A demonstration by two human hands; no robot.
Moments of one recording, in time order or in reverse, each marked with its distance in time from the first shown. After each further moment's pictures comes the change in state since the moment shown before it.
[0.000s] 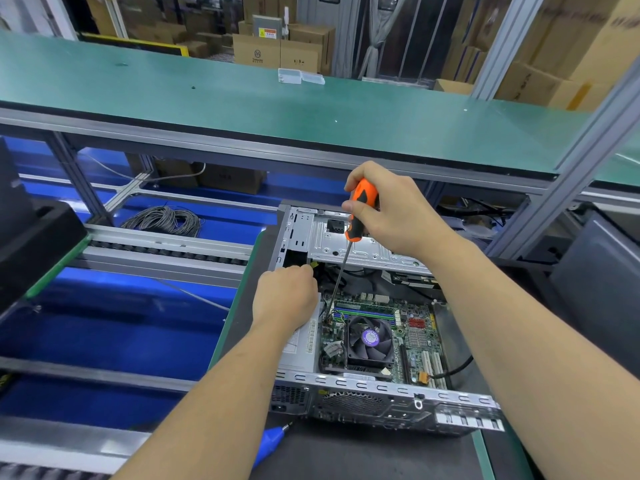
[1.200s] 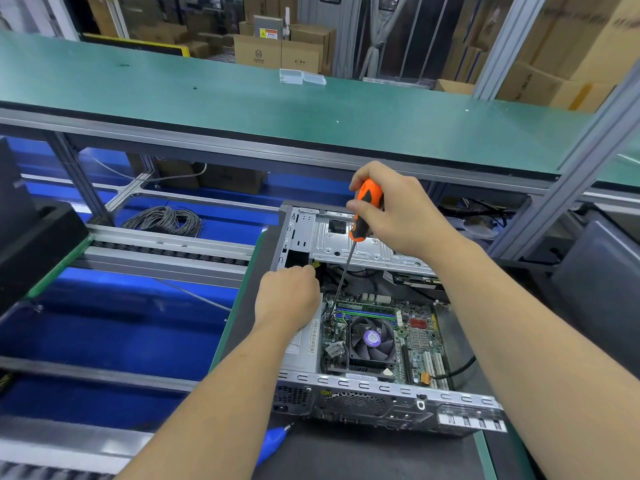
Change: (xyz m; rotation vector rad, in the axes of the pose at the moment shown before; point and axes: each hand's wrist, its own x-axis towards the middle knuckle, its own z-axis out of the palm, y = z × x) left_hand -0.001 0.003 -0.006 0.022 -0.017 -0.011; right_hand 0.000 0.001 -0.001 0.006 0.014 0.016
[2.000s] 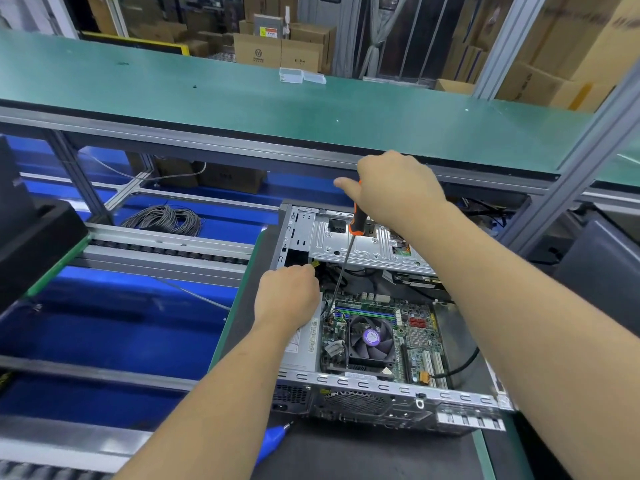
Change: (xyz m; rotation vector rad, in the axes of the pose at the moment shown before) left_hand 0.000 -0.001 0.001 -0.023 0.005 0.010; right_hand 0.033 -0.026 -0.002 -0.794 -0.046 0.156
